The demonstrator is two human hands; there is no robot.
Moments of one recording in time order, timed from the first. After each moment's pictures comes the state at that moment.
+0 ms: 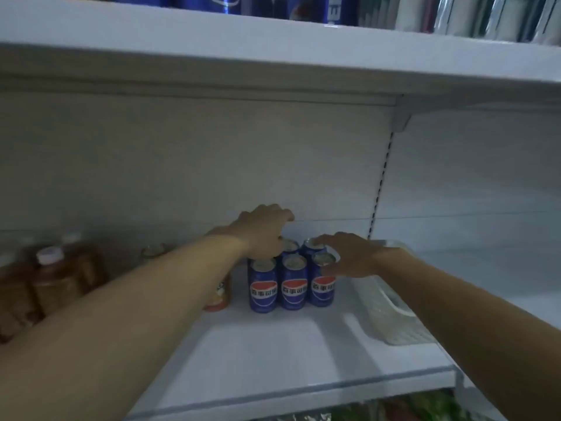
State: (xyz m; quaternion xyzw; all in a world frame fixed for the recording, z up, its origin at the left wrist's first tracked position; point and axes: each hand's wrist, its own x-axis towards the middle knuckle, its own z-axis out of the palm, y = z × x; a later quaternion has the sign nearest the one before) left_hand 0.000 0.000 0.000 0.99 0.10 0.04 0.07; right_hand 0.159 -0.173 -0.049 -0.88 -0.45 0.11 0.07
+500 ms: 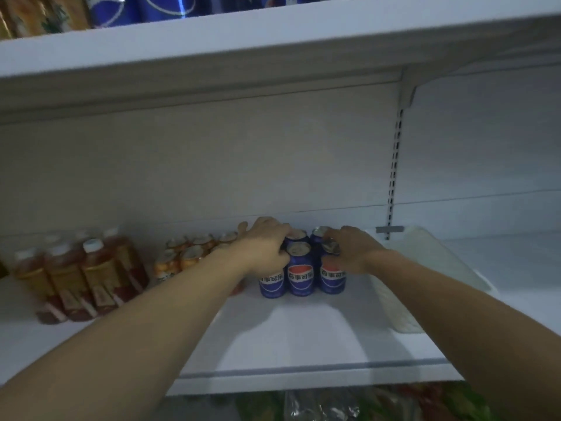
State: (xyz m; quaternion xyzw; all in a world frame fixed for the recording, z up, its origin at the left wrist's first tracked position) left_hand -0.024 -0.060 -0.023 0.98 0.21 0.02 0.02; right_hand 0.169 -0.179 -0.088 -0.87 -0.46 0.06 0.14
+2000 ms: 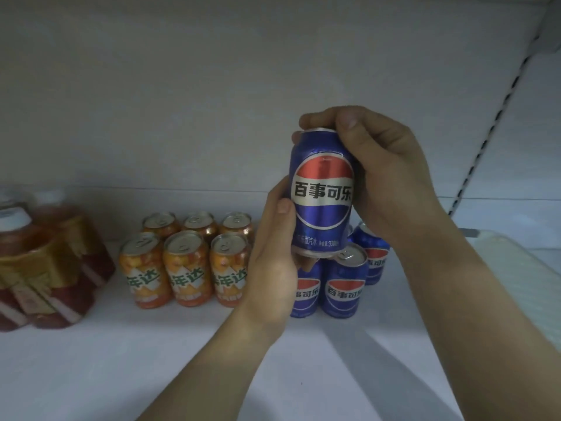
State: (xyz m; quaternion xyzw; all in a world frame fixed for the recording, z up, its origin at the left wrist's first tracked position) left_hand -0.017 -0.016 -0.095 0.57 0.03 0.38 0.72; right_hand 0.106 -0.079 -0.019 -0.45 -0.52 0.12 0.72
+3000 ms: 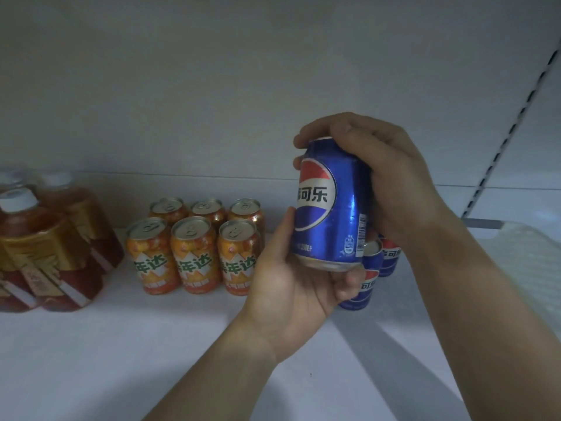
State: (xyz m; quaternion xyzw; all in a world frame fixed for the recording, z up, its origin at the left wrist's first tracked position) left_hand -0.026 -0.025 -0.114 0.33 -0.01 0.18 0.92; right_hand 0.103 -0.072 -0.036 -0.48 -0.51 0.18 0.69
